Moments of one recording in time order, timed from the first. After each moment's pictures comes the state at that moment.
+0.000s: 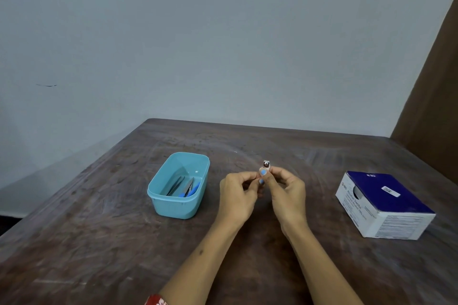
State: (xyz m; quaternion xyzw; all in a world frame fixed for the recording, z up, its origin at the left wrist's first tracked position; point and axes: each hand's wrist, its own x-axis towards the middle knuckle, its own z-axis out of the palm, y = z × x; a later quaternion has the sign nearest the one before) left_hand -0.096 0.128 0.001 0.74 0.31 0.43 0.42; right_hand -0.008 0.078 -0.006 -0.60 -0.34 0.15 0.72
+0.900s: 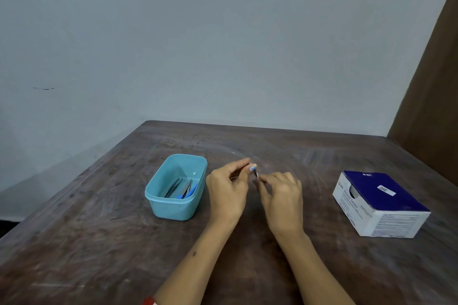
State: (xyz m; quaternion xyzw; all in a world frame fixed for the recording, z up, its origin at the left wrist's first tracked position) left_hand -0.100 0.124 0.017 0.65 0.33 0.55 0.41; right_hand -0.007 0.074 -0.014 -0.72 -0.49 -0.25 0.41
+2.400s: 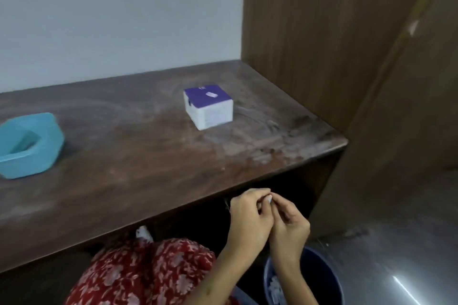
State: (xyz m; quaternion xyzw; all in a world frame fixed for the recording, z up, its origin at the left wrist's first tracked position) left_hand -0.066 -0.198 -0.044 0.84 0.18 0.23 0.46; right_hand -0.031 -0.261 -0.105 -0.71 -0.02 -0.03 0.71
